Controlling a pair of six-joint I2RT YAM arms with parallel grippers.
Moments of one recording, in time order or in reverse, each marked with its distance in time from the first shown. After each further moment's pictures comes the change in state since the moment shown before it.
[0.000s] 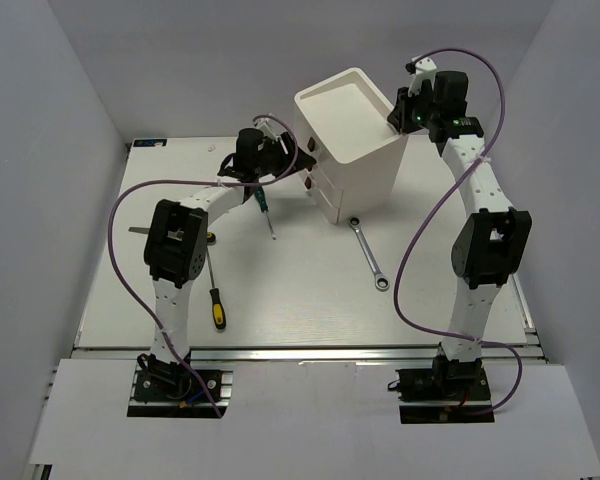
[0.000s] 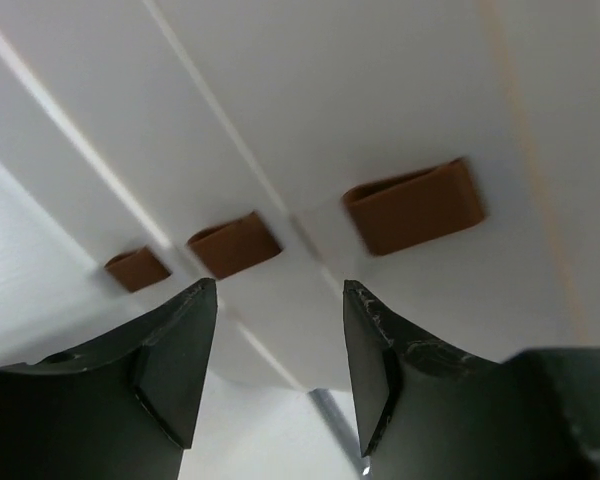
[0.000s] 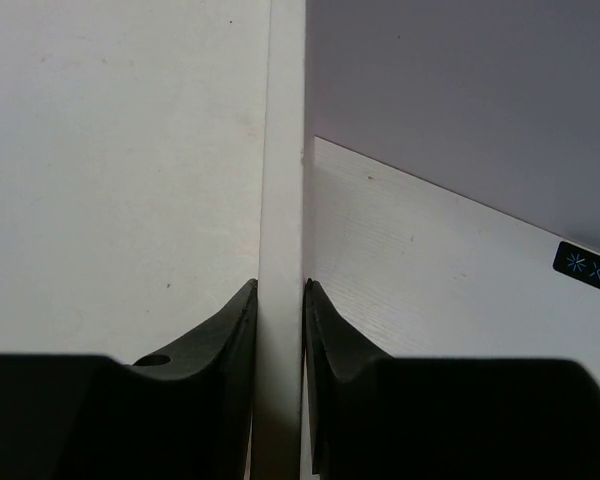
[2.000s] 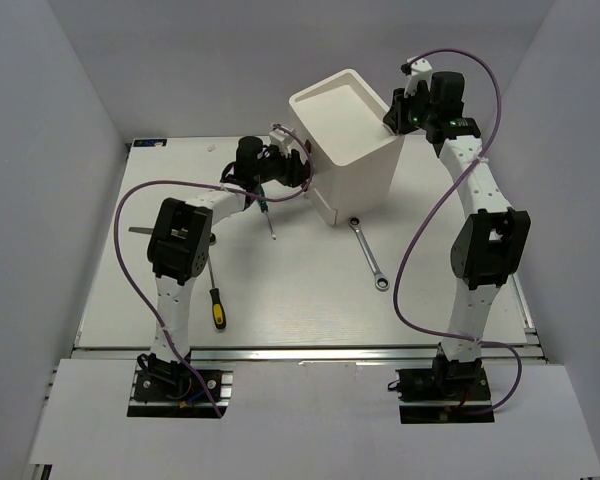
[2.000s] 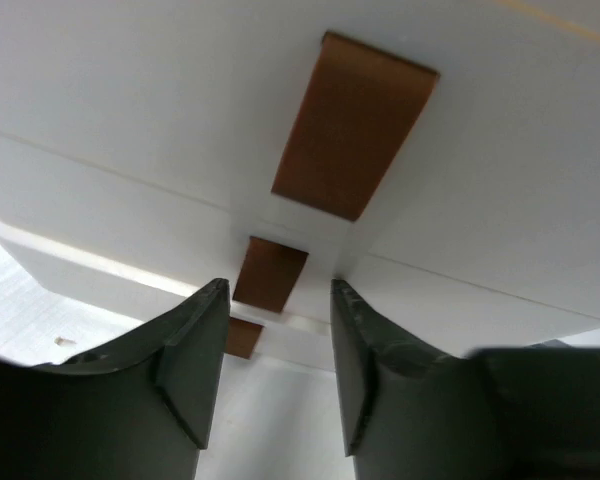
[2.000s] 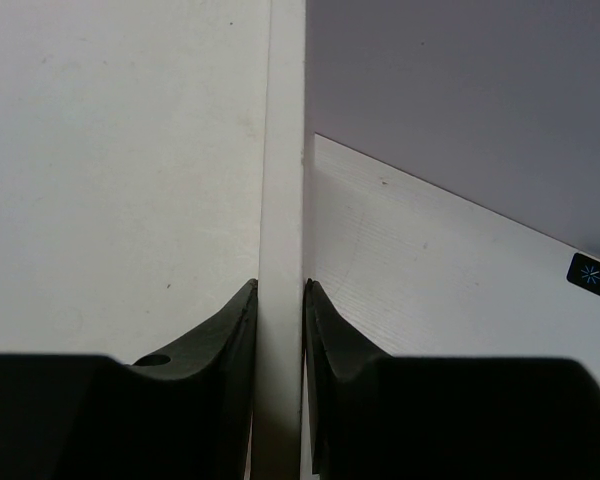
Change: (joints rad) left arm -0.003 0.037 -0.077 0.175 0.138 0.667; right arm 0.016 -0.006 -0.014 0.010 -0.016 -0.006
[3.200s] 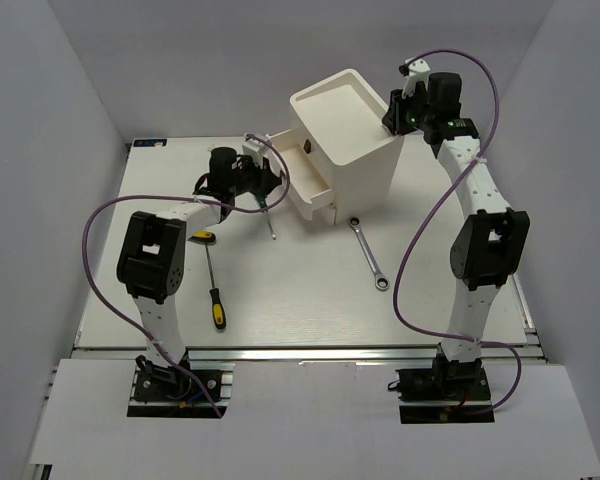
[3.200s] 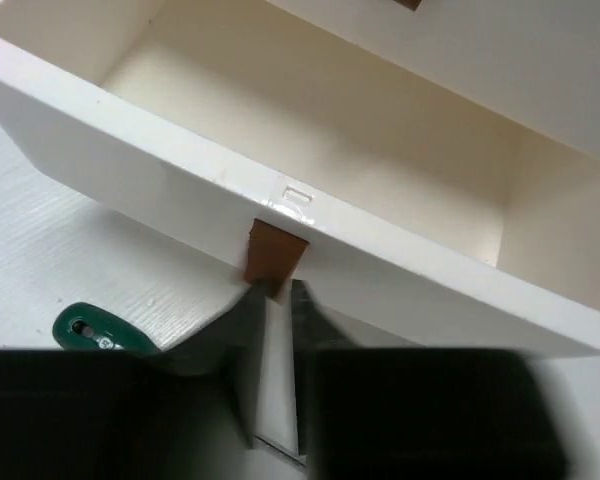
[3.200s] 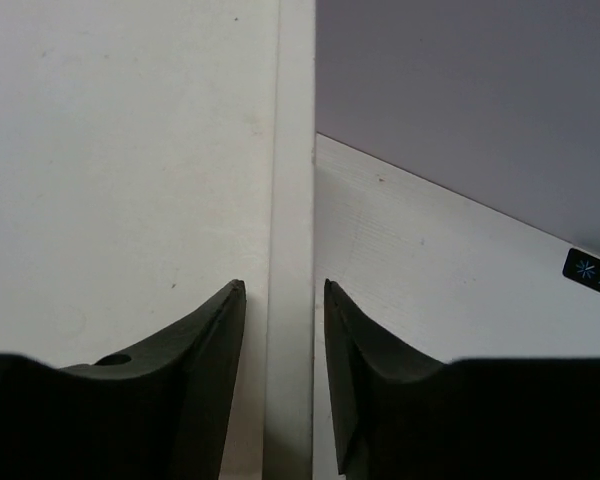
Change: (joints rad) left arm 0.084 -0.251 -0.298 -0.051 -0.069 0.060; right arm 0.010 -0.006 -0.010 0.002 0.048 -0.005
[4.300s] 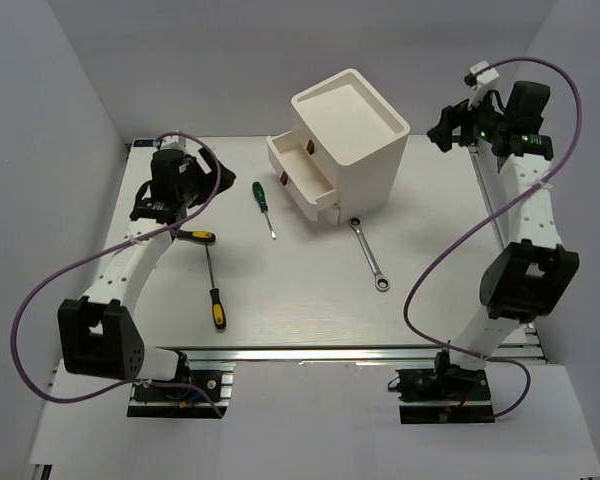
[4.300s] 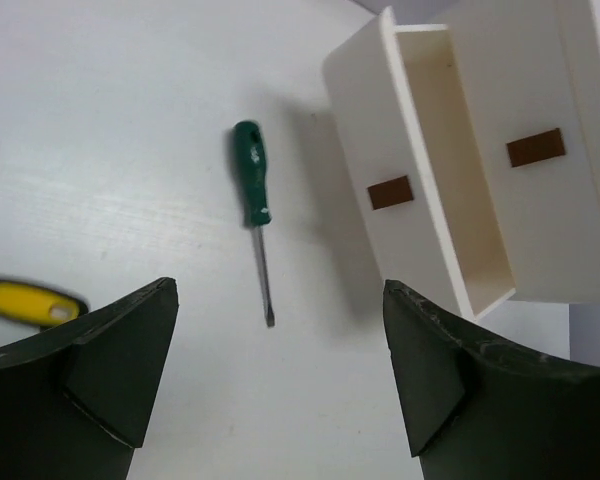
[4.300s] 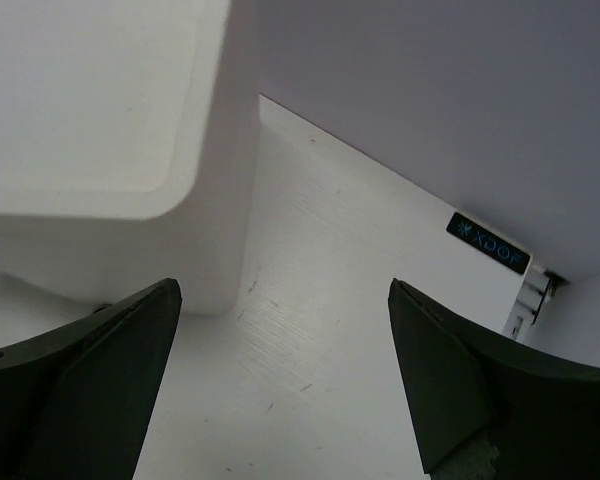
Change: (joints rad) left arm 0.140 -0.542 -0.121 -0.528 -0.403 -0.537; right arm -0.274 -0.221 -0.135 -0.092 -0.306 -0.219
